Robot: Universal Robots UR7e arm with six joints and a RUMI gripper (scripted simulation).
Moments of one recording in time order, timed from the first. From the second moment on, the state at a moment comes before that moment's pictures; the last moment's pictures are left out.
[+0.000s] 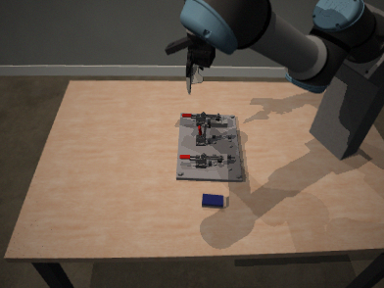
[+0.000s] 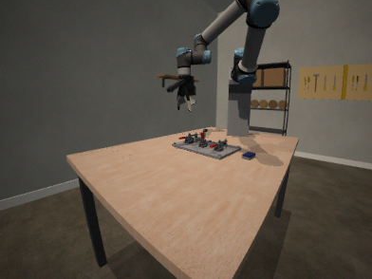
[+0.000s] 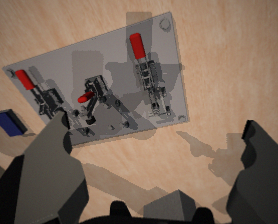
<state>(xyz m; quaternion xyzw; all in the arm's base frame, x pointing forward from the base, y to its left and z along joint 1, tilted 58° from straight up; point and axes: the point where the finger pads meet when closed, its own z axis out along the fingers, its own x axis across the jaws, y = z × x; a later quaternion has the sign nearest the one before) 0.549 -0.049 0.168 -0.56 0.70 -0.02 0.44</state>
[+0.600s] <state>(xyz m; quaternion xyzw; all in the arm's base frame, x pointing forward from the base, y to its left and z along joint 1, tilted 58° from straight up) 0.498 -0.035 0.116 -0.62 0.63 -0.08 0.46</state>
